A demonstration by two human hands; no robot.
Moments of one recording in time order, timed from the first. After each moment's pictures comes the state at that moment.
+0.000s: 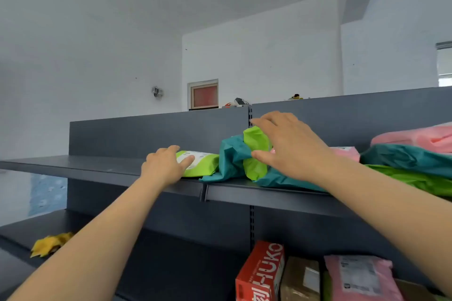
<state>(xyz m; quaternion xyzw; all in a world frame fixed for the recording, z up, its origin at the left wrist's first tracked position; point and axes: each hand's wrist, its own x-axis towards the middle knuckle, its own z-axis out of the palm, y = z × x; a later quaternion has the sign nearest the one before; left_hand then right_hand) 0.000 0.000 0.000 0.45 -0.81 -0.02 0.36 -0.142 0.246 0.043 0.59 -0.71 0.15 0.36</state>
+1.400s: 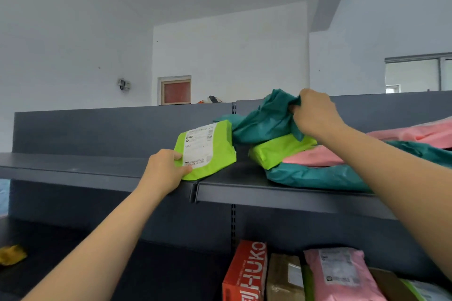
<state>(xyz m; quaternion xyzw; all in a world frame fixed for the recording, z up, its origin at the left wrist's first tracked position) -0.020 0.012 -0.015 0.35 -0.82 -0.13 0.43 -0.194 0.225 0.082 0.36 -0.79 0.35 0.35</state>
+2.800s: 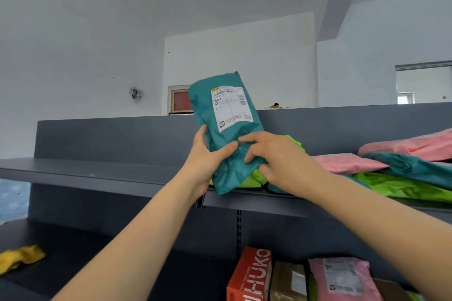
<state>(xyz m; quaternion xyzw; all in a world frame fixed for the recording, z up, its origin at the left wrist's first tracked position) -0.037 0.089 0.011 0.02 -0.64 -0.60 0.48 -0.126 0.235 0.031 0.64 -0.66 0.17 0.35</state>
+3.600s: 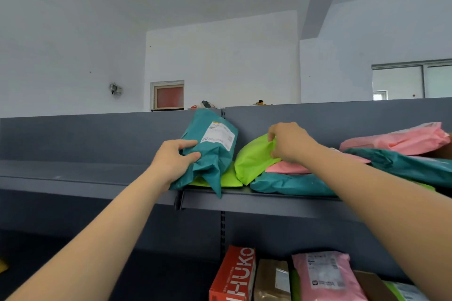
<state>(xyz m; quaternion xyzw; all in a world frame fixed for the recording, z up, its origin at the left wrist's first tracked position) -0.039 0.047 0.013 0.20 -0.77 -0.38 0.47 -0.205 0.219 0.060 0.42 -0.85 0.16 0.29</state>
